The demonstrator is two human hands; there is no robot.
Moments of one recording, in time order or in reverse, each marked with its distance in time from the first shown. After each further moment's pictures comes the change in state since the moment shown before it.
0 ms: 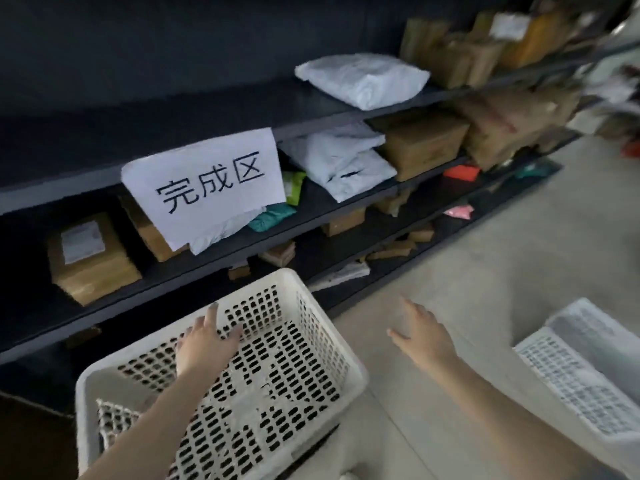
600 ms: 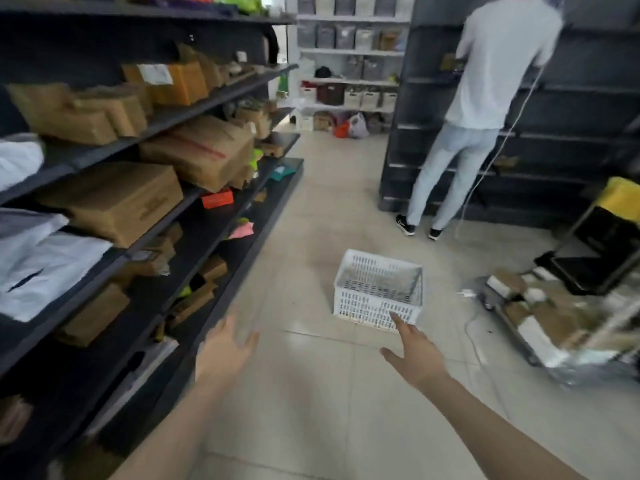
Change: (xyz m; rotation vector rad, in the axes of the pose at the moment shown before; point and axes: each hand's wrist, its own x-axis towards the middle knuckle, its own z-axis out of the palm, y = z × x) left_hand -0.154 0.441 0.177 -0.019 -0.303 0.794; right_hand -0.188 0.372 -0.115 0.078 0.255 0.668
